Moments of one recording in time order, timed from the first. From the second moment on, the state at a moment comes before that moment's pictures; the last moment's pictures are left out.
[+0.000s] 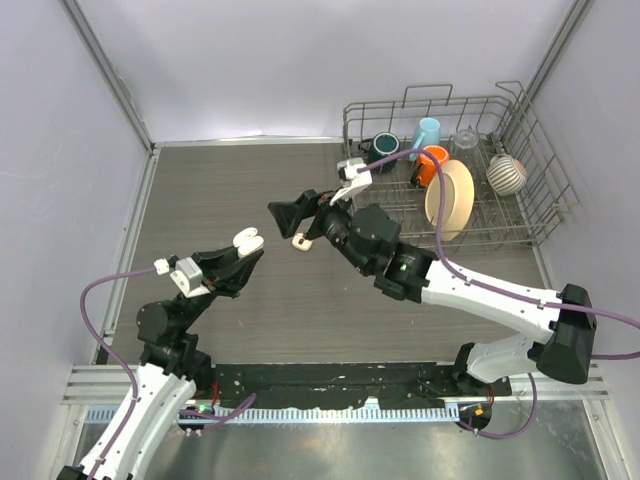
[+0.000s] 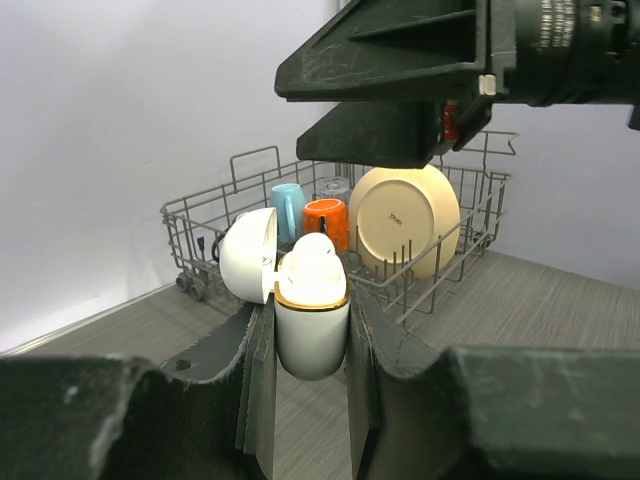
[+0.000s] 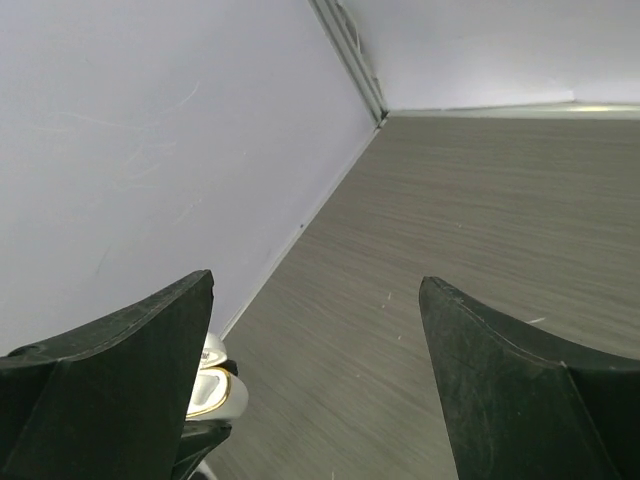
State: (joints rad) left arm -0.33 0.31 0.23 0.58 0.47 -0.20; right arm 1.11 1.33 1.14 0.32 0.44 0.45
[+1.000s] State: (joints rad) left arm -0.33 0.39 0.24 0.63 0.51 -0.24; right arm 0.80 1.51 1.45 -0.11 -0.15 0.76
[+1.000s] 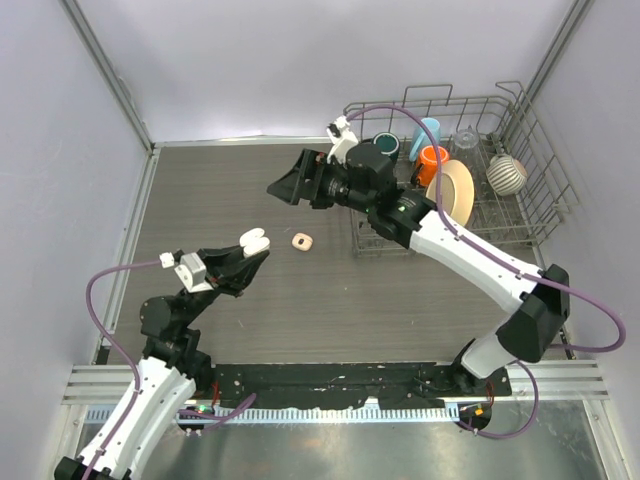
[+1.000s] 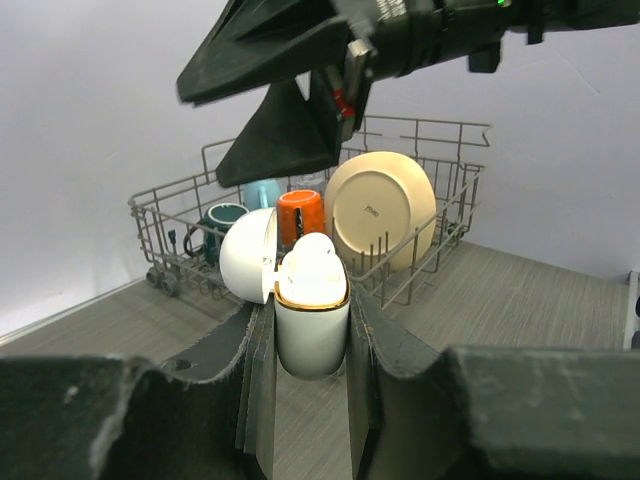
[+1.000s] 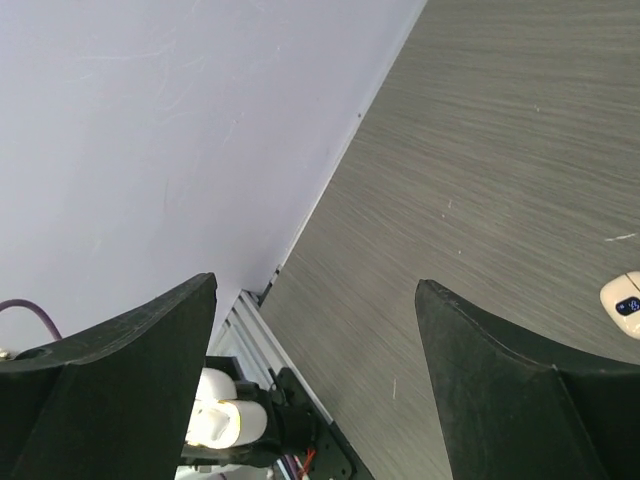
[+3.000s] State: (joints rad) left arm -0.34 0.50 0.40 0.25 0.27 -0.38; right arm 0.82 1.38 1.22 -0.29 0.08 0.76
